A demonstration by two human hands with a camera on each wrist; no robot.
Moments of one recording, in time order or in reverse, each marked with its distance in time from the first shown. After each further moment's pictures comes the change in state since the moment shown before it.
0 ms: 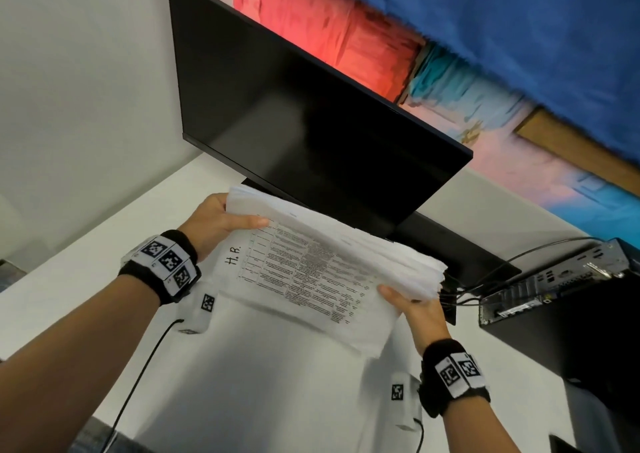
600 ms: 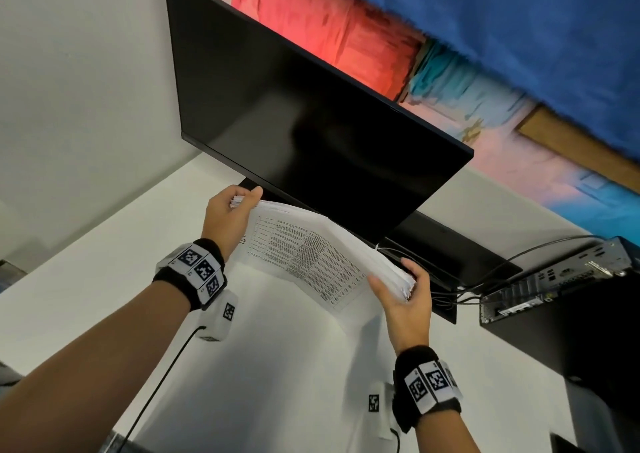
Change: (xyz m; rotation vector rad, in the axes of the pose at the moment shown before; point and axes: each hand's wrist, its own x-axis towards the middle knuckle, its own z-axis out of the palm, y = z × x) left_hand 0.015 -0.011 0.032 0.108 0.467 0.124; right_hand -0.013 0.005 0.035 0.049 0.189 -0.246
